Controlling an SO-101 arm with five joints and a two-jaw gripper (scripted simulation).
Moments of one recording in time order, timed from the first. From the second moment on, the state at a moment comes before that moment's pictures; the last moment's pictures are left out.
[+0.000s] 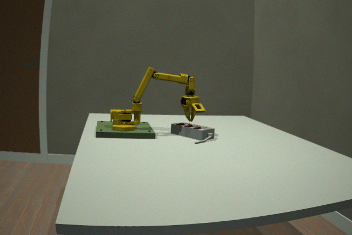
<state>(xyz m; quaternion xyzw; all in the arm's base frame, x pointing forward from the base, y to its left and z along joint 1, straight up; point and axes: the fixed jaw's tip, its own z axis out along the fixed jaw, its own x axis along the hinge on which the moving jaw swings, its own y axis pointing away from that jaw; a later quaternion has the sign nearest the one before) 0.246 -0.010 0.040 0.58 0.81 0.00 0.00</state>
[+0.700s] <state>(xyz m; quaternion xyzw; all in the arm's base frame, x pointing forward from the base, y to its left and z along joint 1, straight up) 0.249 -0.010 0.038 0.58 0.81 0.01 0.01</state>
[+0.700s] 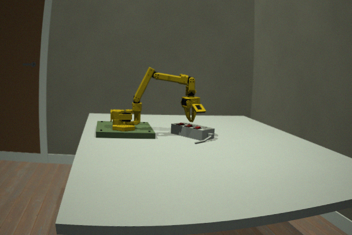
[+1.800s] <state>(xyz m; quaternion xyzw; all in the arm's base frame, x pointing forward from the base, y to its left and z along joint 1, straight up) 0.243 -0.010 0.030 0.58 0.81 0.00 0.00</state>
